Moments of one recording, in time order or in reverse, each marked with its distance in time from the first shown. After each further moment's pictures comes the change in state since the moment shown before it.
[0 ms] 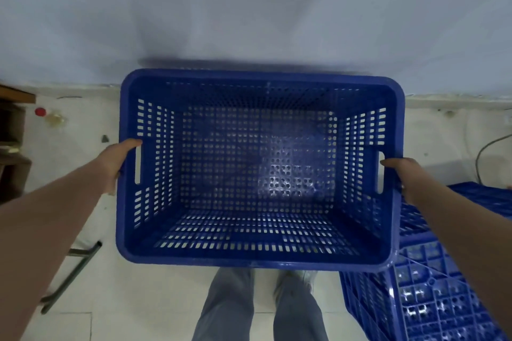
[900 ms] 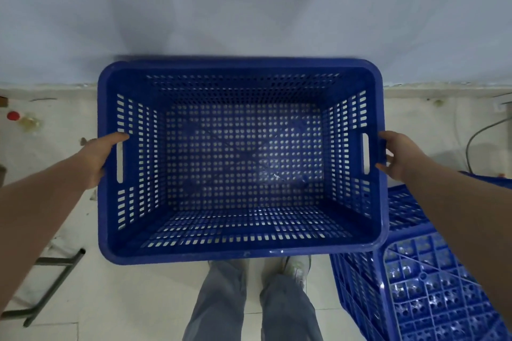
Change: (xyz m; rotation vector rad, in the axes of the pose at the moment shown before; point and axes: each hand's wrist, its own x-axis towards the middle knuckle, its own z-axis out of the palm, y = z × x) left_hand 0.032 0.000 0.011 0.035 0.007 0.018; right_hand 0.017 -0.022 -0.006 0.240 -0.036 0.092
